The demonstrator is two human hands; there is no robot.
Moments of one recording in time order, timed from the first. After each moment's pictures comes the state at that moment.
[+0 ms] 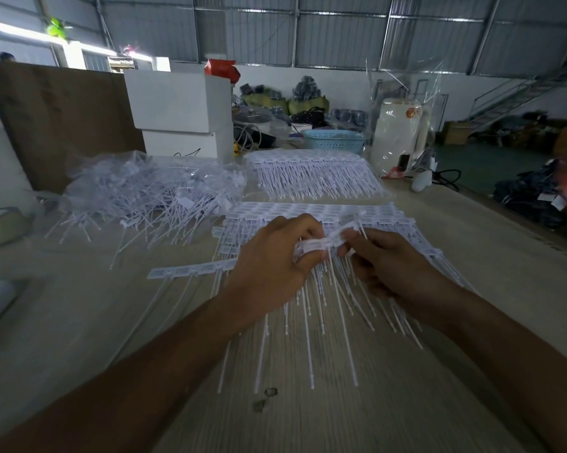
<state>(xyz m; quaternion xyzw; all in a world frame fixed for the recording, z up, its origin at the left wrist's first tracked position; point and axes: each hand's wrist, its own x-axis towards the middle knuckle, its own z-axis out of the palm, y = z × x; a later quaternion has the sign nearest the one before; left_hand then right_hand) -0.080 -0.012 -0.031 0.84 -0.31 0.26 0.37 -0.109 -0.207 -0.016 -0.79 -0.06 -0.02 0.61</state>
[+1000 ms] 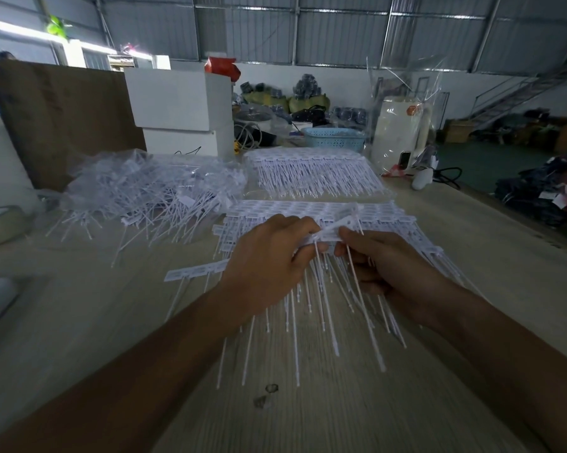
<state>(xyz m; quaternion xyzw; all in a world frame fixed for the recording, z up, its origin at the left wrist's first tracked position) -0.081 -0.007 -0.029 0.85 -0.33 0.31 0.26 -0.113 -0.200 -0.014 -0.74 -0.05 0.01 0.67</state>
